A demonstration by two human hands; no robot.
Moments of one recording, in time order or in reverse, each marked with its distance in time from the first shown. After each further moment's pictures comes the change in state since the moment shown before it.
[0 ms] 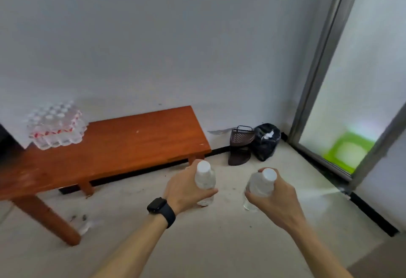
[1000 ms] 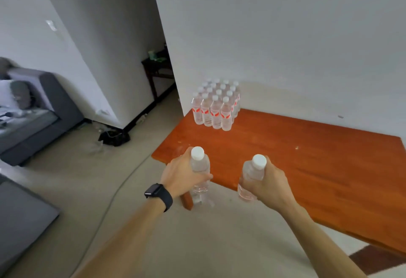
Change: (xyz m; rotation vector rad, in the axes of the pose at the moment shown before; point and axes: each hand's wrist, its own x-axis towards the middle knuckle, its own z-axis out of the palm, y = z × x) left_hand 0.003 -0.474 -0.325 0.104 0.416 -0.723; right_hand 0.203 -0.346 0.544 0.024 -0.698 -0.328
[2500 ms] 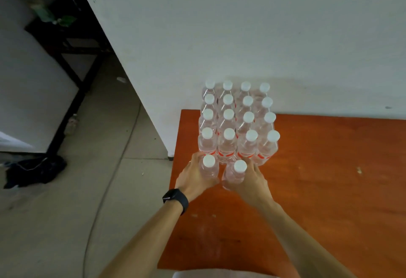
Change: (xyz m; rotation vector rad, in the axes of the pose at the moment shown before) left_hand 0.525 -0.249 0.074 -0.209 -0.478 0.035; right_hand 0.473 -0.064 0.274 -0.119 0.036 0.428
